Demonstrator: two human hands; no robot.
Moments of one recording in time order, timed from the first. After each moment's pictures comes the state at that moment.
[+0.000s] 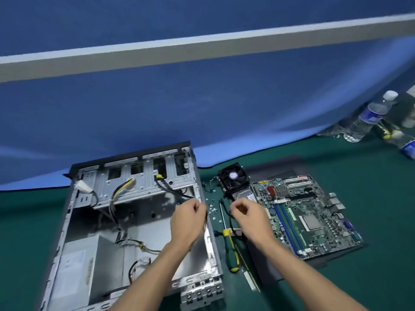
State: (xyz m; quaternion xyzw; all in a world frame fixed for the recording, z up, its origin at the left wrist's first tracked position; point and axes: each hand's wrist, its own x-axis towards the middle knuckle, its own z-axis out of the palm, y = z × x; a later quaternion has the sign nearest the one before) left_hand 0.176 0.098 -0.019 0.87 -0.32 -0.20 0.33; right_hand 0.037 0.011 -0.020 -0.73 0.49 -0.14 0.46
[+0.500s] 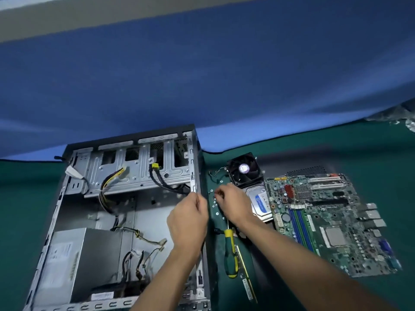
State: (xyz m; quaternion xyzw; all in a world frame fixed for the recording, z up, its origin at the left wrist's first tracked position) left_hand 0.159 0.061 -0.029 0.94 -0.23 -0.07 0.24; right_hand 0.111 -0.047 -0.096 -0.85 0.37 0.02 0.36
